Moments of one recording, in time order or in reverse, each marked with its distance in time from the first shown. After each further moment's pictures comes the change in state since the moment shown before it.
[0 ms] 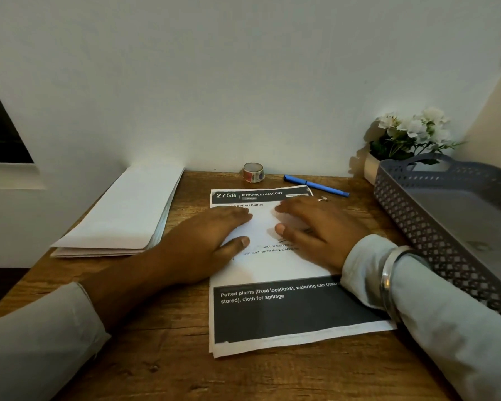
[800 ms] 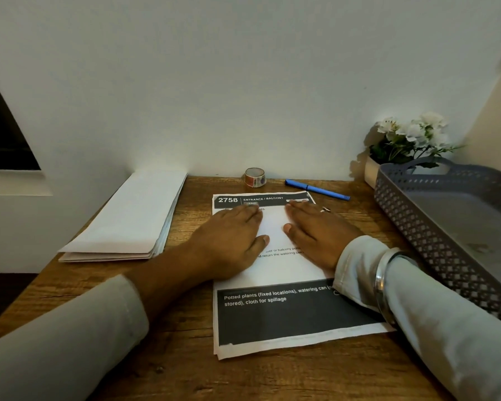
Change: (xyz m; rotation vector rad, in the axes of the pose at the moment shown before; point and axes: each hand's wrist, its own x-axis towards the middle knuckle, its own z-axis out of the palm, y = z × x) left_hand 0.026 0.025 0.003 0.294 -0.119 -0.005; right_hand 0.015 -0.003 0.007 -0.161 -0.166 0.153
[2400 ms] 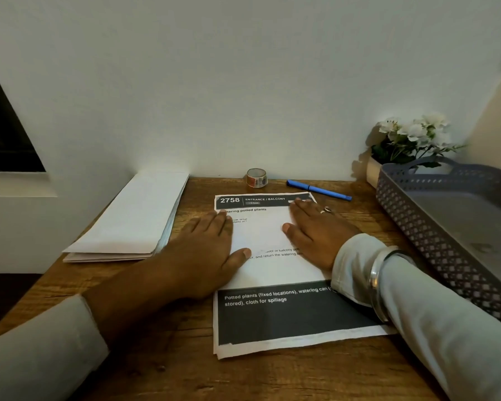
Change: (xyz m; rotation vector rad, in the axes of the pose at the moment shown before) left_hand -0.039 -0.012 0.001 0.057 -0.133 -0.169; right_hand 0.005 -0.002 0.003 -0.041 -0.036 0.038
